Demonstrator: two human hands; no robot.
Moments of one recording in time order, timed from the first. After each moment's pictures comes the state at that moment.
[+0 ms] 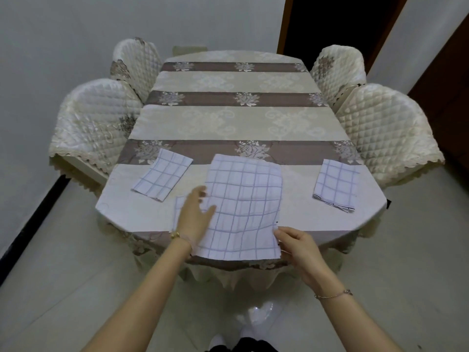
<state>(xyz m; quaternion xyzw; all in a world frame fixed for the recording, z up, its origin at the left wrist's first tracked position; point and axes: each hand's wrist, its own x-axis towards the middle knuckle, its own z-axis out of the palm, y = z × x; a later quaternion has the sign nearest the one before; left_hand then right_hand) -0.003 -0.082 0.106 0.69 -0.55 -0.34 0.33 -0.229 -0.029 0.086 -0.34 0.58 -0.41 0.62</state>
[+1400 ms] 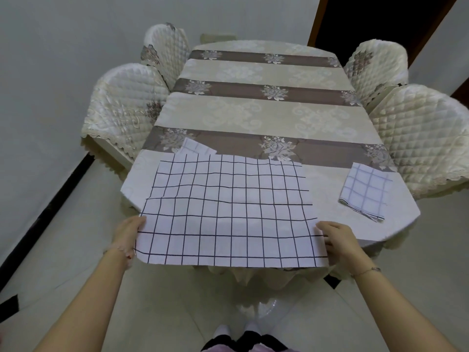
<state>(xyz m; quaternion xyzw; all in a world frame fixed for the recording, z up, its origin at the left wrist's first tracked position) 0.171 -0.041 0.047 0.73 -0.14 -0.48 0.47 -0.272 -0.082 0.050 -0.35 0.72 -0.33 0.50</state>
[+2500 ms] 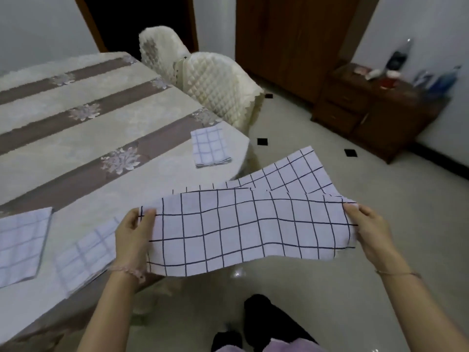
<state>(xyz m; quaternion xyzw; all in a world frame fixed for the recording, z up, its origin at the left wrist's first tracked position) -0.077 -0.050 0.110 0.52 -0.55 -0.55 0.34 -0.408 0.210 0.094 -0.06 0.75 -0.61 0.24</state>
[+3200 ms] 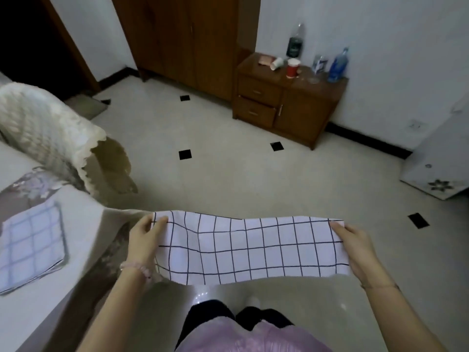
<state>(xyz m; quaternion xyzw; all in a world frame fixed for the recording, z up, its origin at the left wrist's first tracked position) -0.498 -0.019 0.073 0.43 -0.65 -0.60 0.19 -0.697 0.315 0.048 0.12 0.78 -0.59 0.17</state>
